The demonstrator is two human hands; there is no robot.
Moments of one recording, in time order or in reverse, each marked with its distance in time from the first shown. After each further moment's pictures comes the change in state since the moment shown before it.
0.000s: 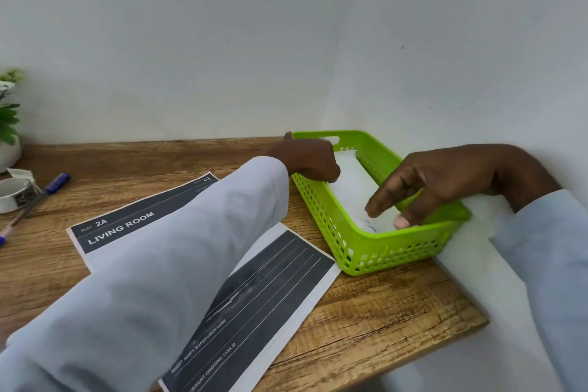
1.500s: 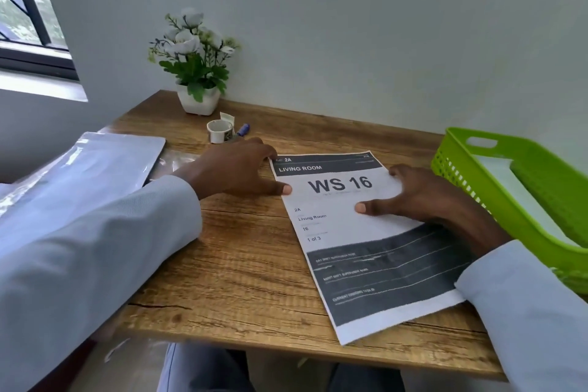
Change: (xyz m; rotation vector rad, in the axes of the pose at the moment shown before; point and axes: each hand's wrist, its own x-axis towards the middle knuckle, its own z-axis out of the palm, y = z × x) left_hand -0.259 -0.198 0.058 -0.018 0.170 -0.489; right_hand 0.143 -0.127 0.124 -0.251 0.446 0.116
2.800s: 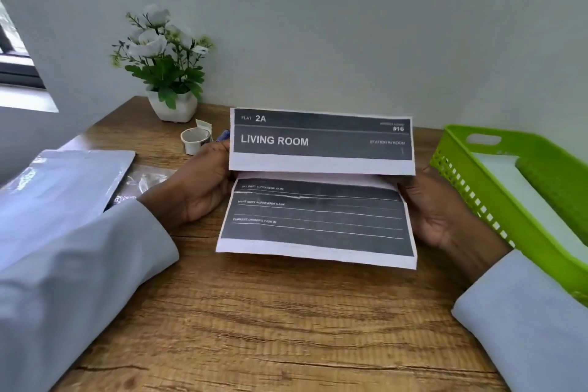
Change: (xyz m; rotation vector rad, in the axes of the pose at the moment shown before) left_hand 0.013 0.003 0.020 -1.781 0.063 -0.061; right_hand 0.024 0.009 0.020 1.590 -0.101 -0.131
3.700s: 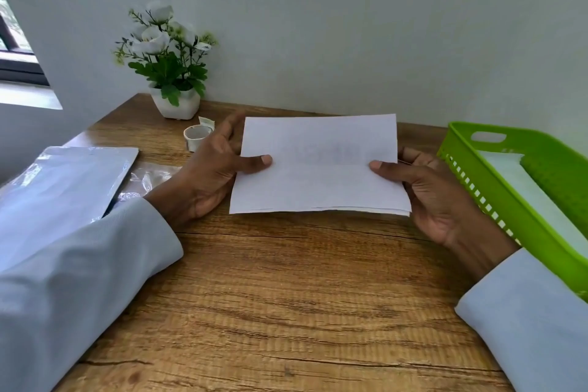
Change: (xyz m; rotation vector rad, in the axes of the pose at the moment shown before) left_hand 0.000 0.003 -0.002 0.045 0.005 0.076; right_hand 0.002 -0.001 -0.004 -0.056 0.032 -0.067
